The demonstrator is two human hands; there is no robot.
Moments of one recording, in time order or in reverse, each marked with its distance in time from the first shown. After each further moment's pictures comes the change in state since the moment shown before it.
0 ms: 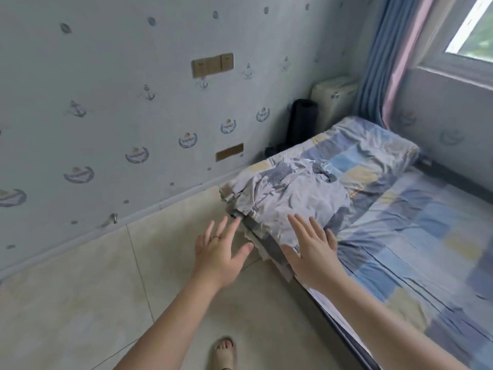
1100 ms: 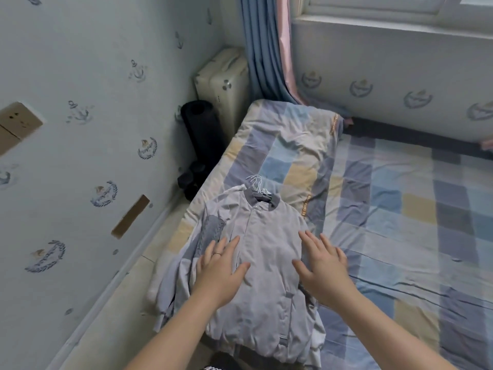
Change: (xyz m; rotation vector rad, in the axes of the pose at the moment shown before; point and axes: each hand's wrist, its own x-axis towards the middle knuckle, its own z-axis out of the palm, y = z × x) left_hand 0.538 0.174 0.106 0.174 -0.533 0.278; right_hand 0.377 0.262 -0.054 0.144 -0.043 0.651
